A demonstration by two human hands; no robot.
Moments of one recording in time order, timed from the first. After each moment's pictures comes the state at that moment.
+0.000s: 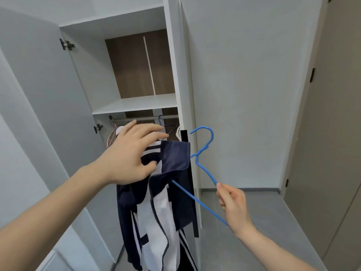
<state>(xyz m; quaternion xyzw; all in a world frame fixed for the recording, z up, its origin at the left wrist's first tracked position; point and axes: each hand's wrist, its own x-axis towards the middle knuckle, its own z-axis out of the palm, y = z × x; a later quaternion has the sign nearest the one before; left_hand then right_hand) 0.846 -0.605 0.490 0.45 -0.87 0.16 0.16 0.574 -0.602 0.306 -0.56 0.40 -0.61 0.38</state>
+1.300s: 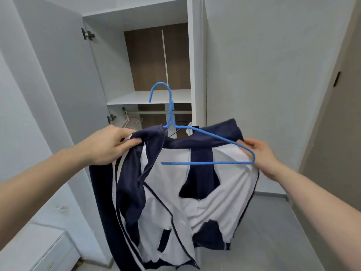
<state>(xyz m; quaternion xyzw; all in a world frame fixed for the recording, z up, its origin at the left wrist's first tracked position) 0.931 -0.618 0.486 0.56 -0.81 0.06 0.19 0.508 -0.704 0.393 -0.62 0.46 -0.50 0.39</state>
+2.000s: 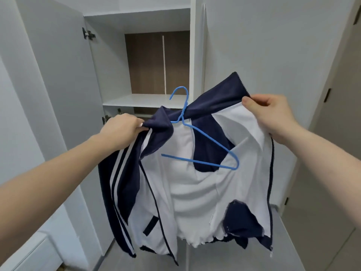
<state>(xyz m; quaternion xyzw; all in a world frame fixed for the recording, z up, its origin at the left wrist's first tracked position) 0.906 -0.686 0.491 0.62 -0.73 0.22 0.18 0.508 -0.704 0.527 -0.66 0.43 -0.57 0.22</state>
